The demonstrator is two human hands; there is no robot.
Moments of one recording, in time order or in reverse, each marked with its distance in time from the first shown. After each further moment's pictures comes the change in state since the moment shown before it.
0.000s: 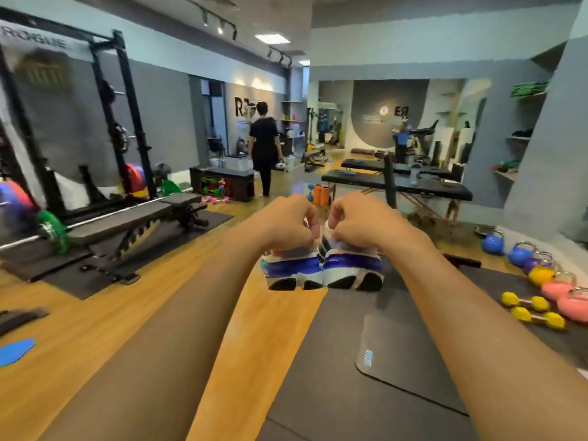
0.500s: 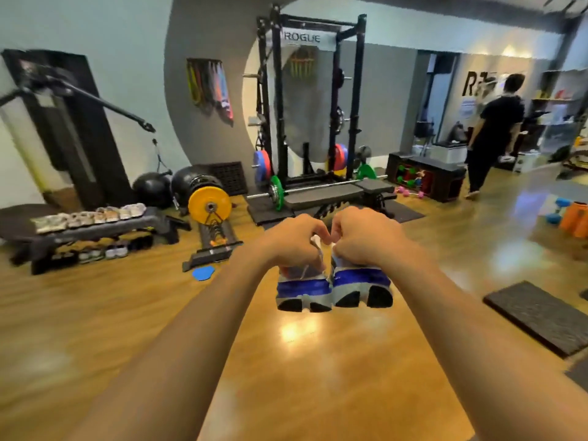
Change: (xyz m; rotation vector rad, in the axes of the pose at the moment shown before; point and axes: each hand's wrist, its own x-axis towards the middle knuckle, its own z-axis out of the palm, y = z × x) left_hand -0.079 -0.290 -0.114 0.004 0.179 -0.697; right_hand 0.191 -0.296 0.151 0.062 -0.247 -0.681
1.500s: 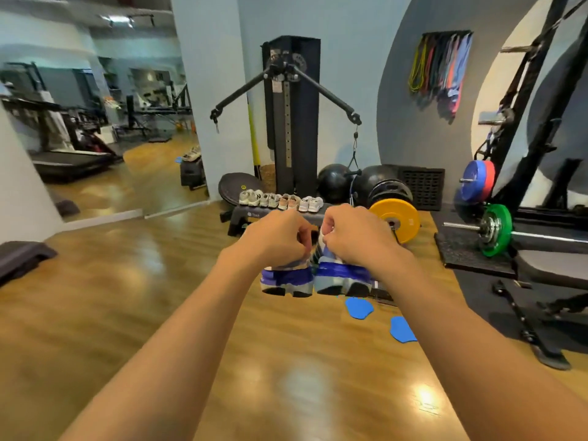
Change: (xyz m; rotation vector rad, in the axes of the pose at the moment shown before) left_hand 0.116 -0.604 -0.302 0.213 0.467 -0.654; right_hand 0.568 -0.466 0.197 0.184 -0.058 -0.722
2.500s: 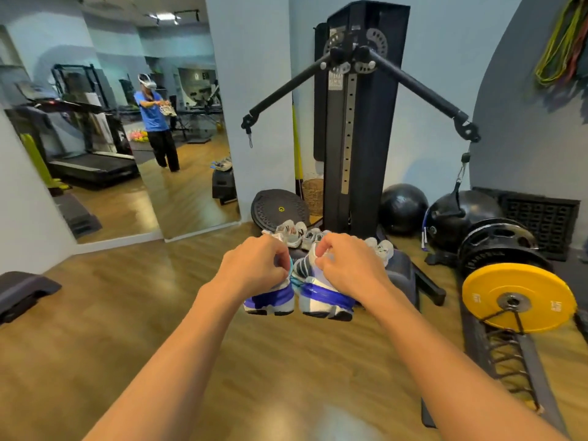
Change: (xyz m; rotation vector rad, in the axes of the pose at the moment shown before) left_hand 0.566 -0.484 -0.042 0.100 0.148 -0.251; right_hand 0.748 -0.019 0.247 0.248 -0.043 -0.108
